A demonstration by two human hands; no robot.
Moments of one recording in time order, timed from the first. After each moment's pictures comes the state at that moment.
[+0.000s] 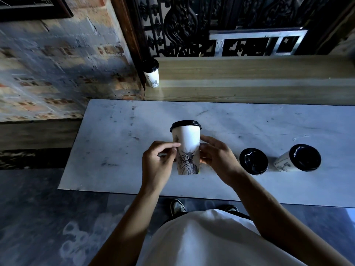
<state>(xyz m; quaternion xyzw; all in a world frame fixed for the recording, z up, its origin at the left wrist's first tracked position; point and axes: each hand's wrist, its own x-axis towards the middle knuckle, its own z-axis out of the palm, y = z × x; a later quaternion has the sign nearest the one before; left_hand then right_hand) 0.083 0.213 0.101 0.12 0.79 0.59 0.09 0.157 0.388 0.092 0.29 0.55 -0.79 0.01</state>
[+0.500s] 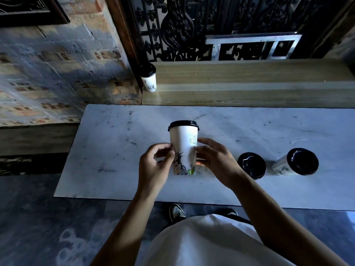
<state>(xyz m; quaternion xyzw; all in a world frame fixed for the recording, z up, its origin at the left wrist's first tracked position) 0.075 0.214 0.097 0.07 0.77 0.61 0.14 0.153 0.396 0.093 0.27 0.52 -0.81 0.00</state>
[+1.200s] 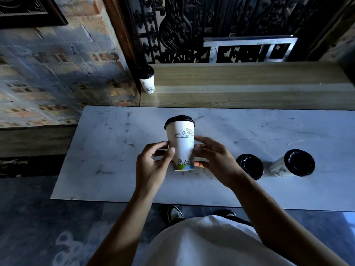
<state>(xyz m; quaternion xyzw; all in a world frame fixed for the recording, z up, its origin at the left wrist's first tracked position) 0.072 0.218 0.103 0.08 0.78 0.61 0.12 0.153 0.401 0.101 0.27 0.53 -0.80 0.01</state>
